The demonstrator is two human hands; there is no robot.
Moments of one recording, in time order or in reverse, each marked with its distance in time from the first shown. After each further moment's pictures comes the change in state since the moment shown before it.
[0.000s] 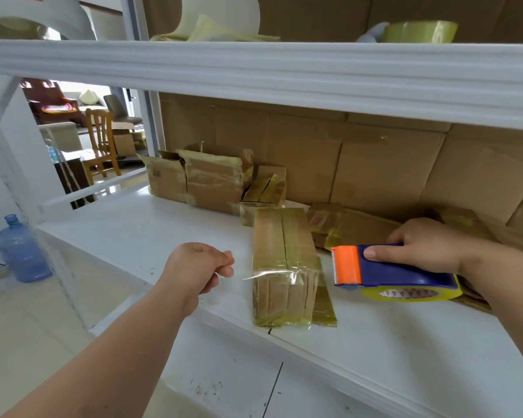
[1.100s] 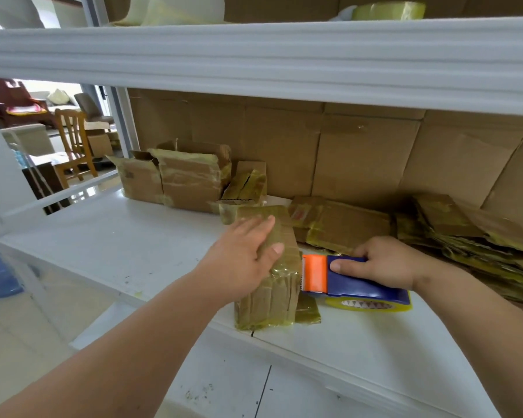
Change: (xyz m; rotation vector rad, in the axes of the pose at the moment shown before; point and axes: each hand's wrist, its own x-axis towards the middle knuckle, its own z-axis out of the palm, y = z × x) left_hand -0.002 0.022 0.069 0.956 -0.321 0.676; right_hand 0.017 0.018 0.050 0.112 -0.006 -0.018
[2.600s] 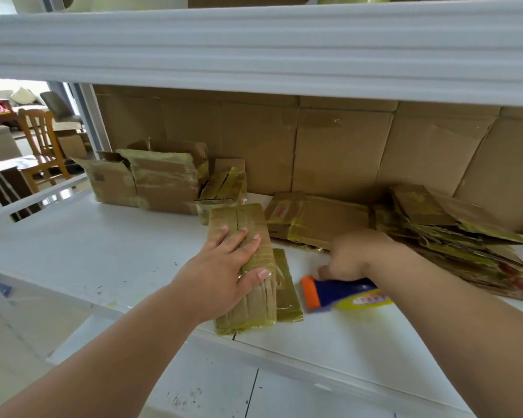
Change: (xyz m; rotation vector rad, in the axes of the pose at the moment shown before) left_hand 0.005 -0.011 0.018 0.259 -0.159 0.054; right_hand 0.024 -0.006 0.006 -0.488 -0.080 0.178
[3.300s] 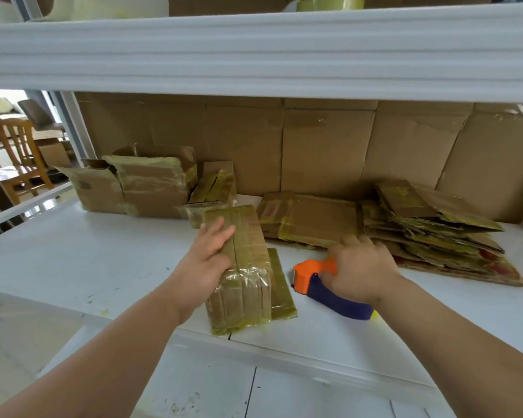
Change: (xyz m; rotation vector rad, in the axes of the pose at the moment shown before) left_hand -0.001 -0.008 0.005 -0.931 0.171 -0.084; right_hand -0.036 0.003 0.040 0.057 0.258 0.079
